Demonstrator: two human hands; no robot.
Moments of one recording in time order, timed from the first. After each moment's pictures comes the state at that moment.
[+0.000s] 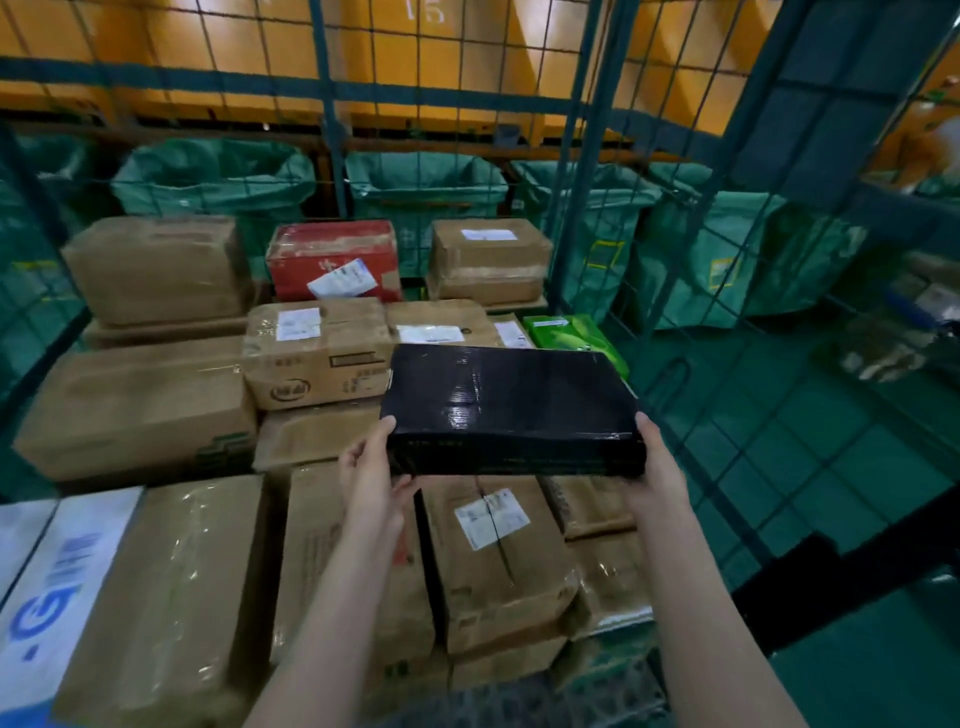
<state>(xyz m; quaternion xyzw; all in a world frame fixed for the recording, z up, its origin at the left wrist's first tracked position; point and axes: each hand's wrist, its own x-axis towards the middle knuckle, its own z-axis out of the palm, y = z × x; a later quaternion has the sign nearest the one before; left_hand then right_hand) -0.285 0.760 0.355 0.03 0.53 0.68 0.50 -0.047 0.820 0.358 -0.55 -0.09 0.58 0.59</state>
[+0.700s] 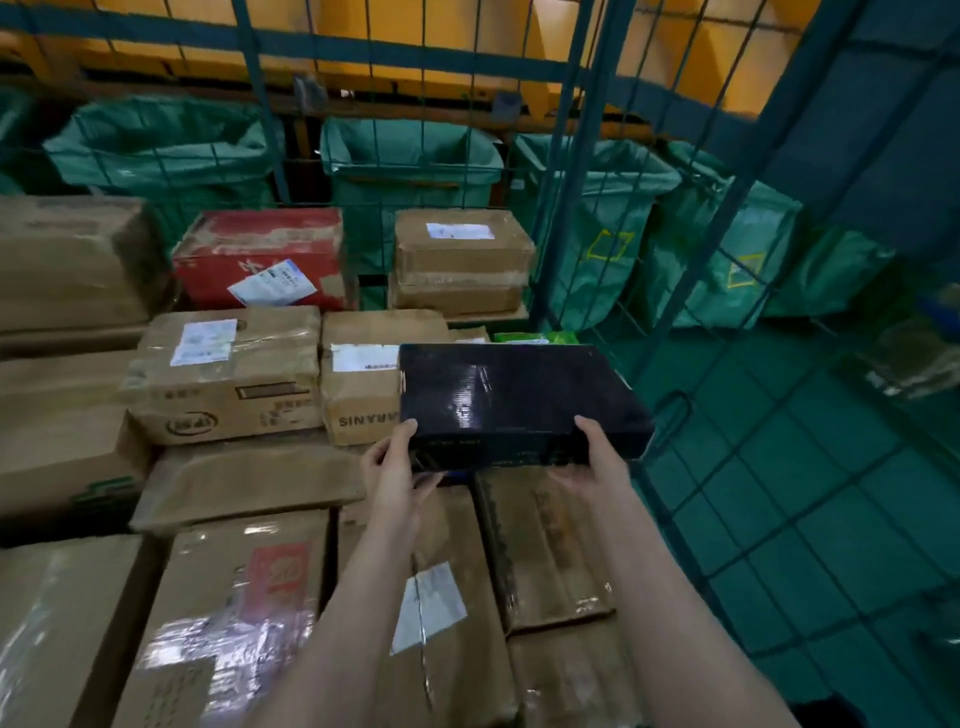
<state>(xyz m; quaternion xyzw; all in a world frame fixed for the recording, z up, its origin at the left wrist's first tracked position) -0.202 0.947 0.311 -0.01 0.52 0.67 0.53 -0.018 1.016 0.318 -0.56 -0.09 0.67 0.49</state>
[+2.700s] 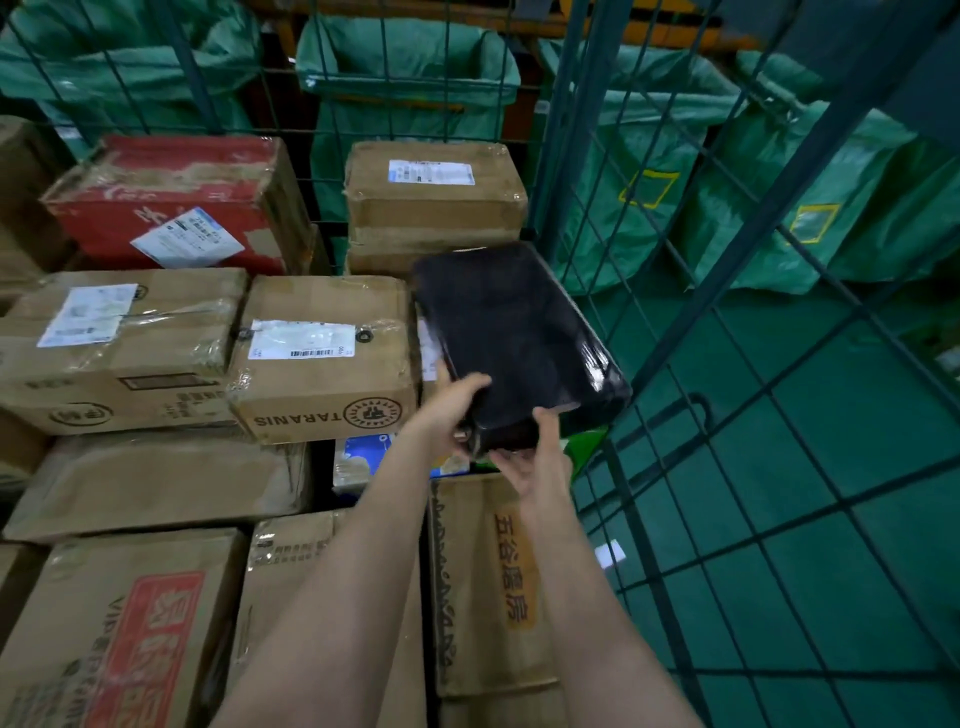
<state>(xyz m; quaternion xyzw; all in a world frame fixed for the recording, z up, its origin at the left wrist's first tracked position) -0.127 1.138 0.280 0.22 0.64 0.39 0.62 -0.009 1.110 0.267 -0.57 -0.13 0.68 0.44</state>
